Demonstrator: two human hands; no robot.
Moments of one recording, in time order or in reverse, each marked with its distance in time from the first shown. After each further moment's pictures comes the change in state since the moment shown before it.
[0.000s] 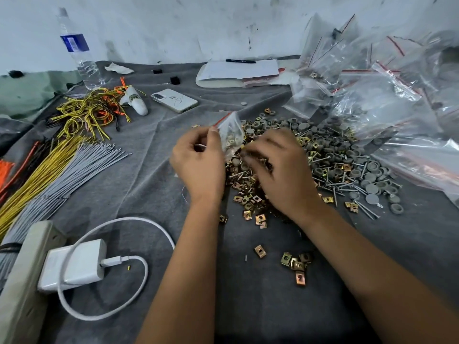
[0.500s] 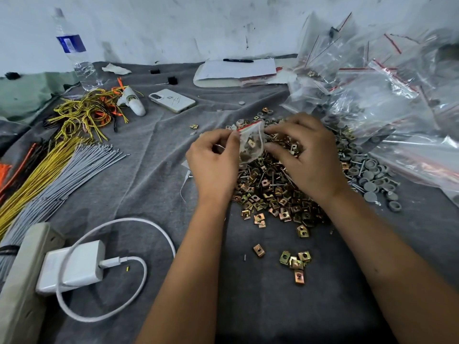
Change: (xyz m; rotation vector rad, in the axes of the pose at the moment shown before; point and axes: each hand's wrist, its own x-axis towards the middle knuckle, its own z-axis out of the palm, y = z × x) left_hand -0.012 -0.002 0.010 0.030 -0.245 0.022; right_hand 0.010 0.038 -0.026 0.096 0.033 0.053
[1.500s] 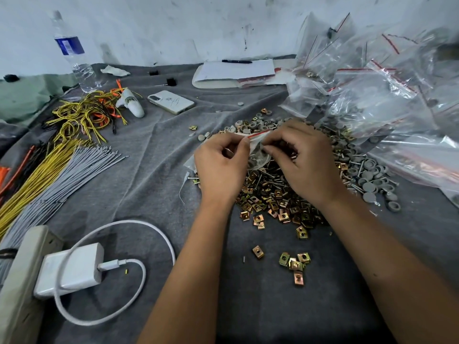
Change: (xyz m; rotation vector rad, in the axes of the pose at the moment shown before) left_hand -0.007 0.006 0.002 0.130 -0.123 0.090; right_hand -0.002 -0.012 -0.003 0.040 -0.020 -0.038
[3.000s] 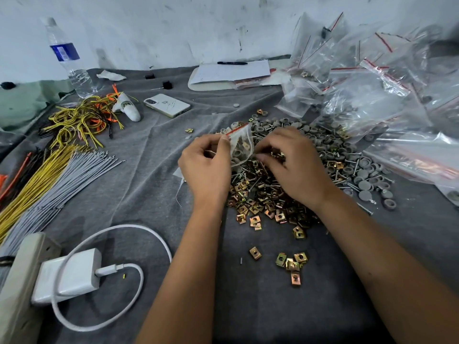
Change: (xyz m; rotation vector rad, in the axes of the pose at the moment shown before) left_hand 0.005 -0.006 -0.002 -0.105 0.182 -0.152; right_hand -0.002 0.005 0.006 -0.072 -0.159 0.066
